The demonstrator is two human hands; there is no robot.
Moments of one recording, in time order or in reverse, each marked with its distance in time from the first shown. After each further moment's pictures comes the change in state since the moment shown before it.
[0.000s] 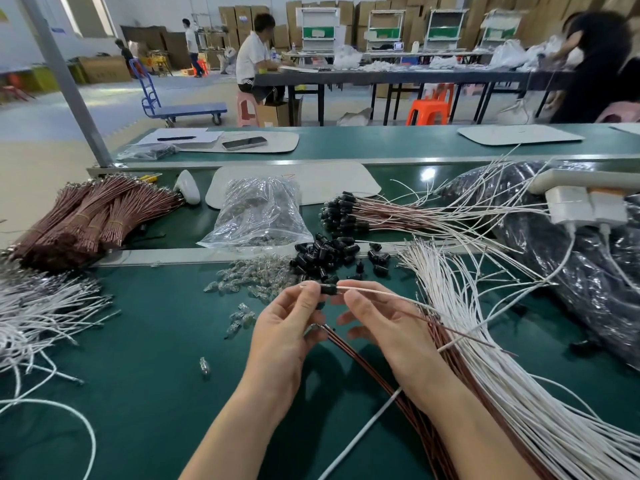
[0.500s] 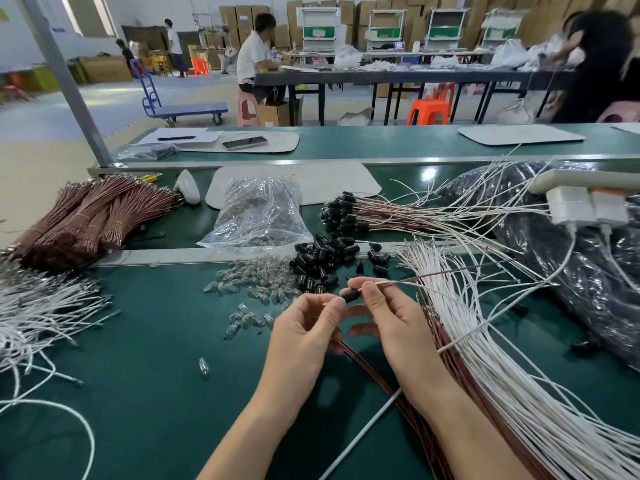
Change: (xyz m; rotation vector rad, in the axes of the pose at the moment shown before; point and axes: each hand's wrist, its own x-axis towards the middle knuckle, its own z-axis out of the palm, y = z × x) left_hand -0.007 -0.014 0.005 0.340 -0.090 0.175; right_hand 0.004 0.006 0.003 0.065 0.189 -0.010
